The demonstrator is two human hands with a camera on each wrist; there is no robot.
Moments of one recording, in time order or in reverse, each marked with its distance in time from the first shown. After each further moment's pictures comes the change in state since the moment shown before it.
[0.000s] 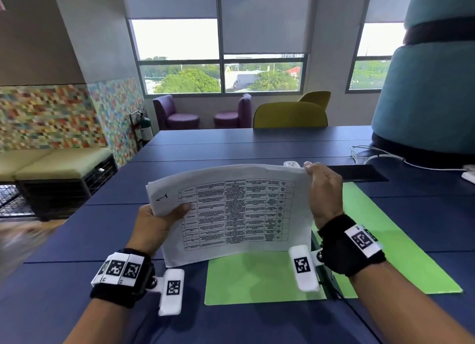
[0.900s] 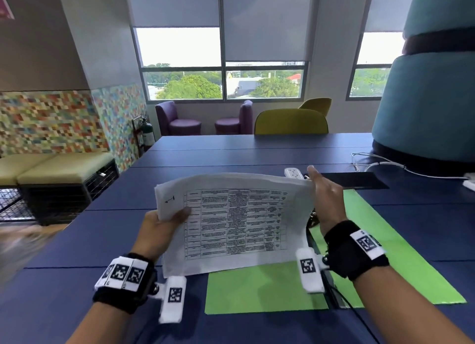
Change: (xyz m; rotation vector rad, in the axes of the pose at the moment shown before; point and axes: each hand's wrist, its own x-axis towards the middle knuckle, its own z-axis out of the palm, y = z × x) left_hand -0.001 0.003 0.006 0.105 0.027 -0.059; right_hand 0.012 0.010 -0.008 -0.004 -0.013 0.183
